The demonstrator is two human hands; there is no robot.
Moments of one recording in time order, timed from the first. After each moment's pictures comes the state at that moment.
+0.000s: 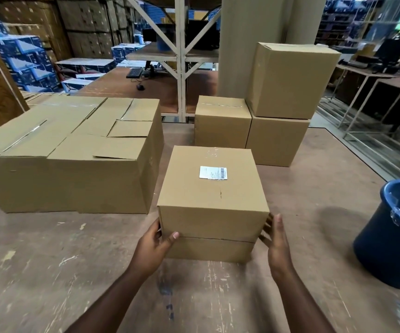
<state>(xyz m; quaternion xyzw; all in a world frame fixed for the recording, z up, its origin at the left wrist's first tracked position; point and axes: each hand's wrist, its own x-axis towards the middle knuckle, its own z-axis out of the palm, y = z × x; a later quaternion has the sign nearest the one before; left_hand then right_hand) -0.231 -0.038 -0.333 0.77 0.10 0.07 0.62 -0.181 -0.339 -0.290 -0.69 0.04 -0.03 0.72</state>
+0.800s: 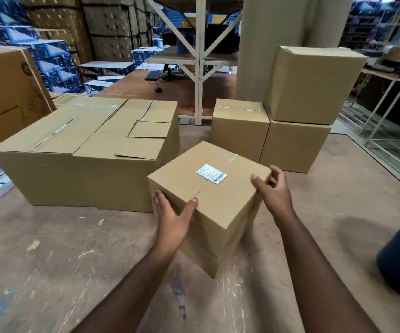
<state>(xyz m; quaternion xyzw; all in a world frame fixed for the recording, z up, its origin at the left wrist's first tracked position) -0.206 -0.064 -0.252 0.74 0.24 0.14 0.62 -0.066 -0.300 -0.243 -0.77 0.01 -0.04 0.63</state>
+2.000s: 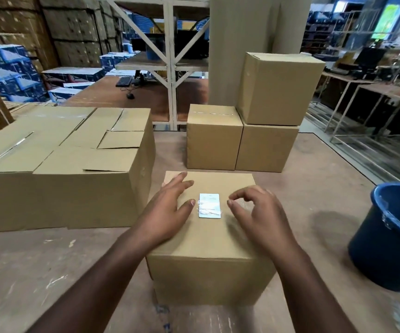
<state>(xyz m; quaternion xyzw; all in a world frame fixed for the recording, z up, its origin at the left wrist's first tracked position) -0.175 -0.065 -0.191 0.91 -0.07 0.11 0.38 -0.170 -0.304 -0.176 -0.91 -0.13 -0.16 0.36</state>
